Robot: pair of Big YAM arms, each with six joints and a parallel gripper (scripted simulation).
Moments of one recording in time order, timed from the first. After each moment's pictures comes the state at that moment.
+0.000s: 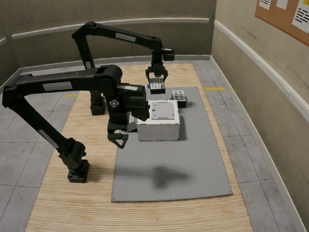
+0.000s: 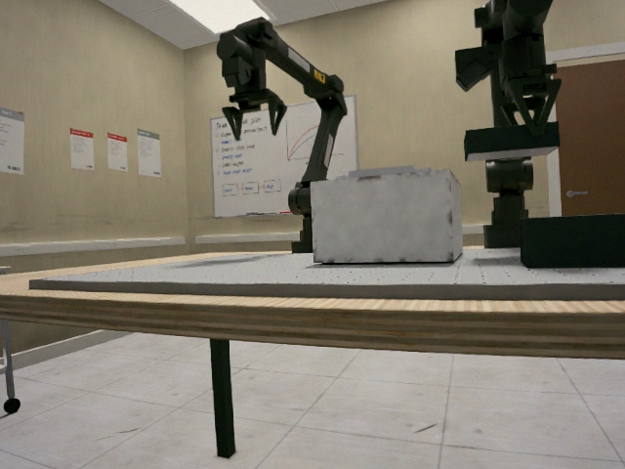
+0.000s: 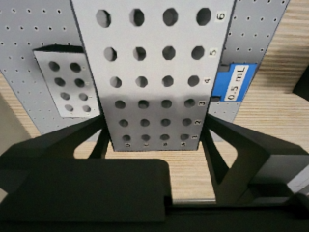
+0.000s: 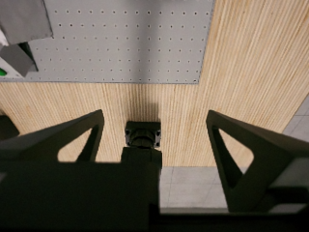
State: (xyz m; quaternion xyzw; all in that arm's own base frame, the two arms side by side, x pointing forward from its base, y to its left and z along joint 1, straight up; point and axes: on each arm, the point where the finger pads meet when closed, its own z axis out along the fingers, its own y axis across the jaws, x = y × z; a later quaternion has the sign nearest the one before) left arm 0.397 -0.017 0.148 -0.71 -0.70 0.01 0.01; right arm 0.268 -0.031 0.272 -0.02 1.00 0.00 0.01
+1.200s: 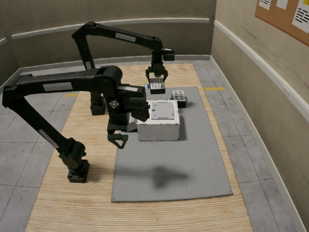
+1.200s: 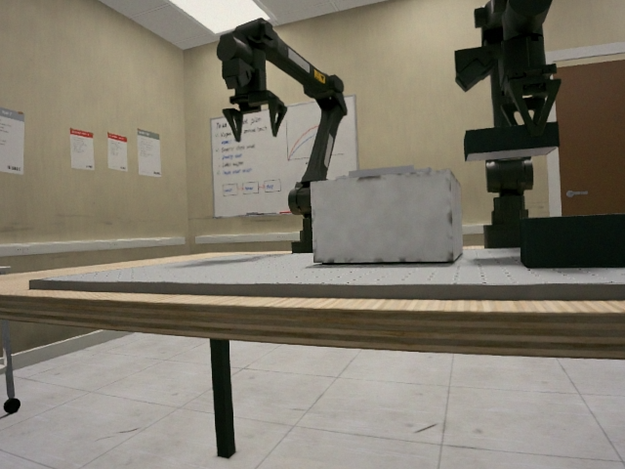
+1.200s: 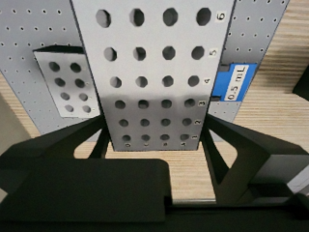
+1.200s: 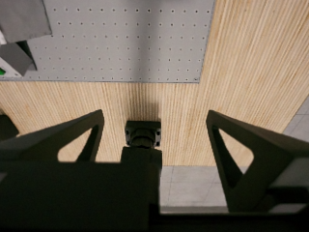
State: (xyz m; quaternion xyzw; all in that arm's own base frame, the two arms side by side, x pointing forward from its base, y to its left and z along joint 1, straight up) left arm 0.397 -0.018 0.148 -0.71 -0.70 0.01 0.01; right arm 0.266 -0.031 0.270 -0.02 1.00 0.00 0.01
